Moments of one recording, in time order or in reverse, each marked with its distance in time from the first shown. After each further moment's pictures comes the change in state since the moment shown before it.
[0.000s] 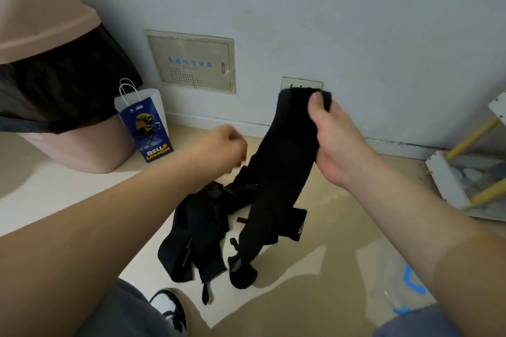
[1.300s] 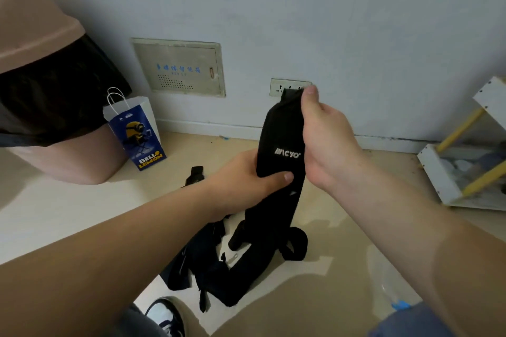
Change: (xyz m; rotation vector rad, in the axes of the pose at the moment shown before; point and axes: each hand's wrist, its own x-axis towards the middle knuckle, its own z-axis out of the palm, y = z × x) left_hand -0.019 0.007 0.050 -0.173 -0.279 0.164; right_hand -0.021 -0.012 0.011 0.061 0.217 0.020
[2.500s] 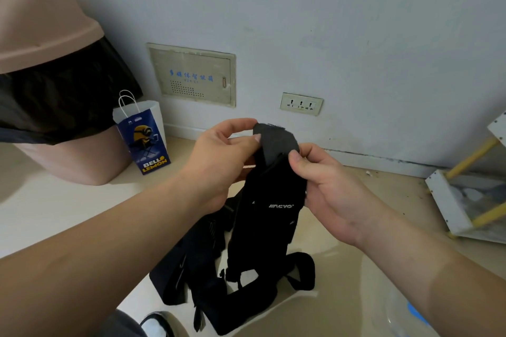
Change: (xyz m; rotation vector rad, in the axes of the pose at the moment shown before) left_hand 0.004 0.026 -0.042 -0.590 0.409 0.020; right_hand 0.002 0.033 -0.020 -0.077 -0.504 0.073
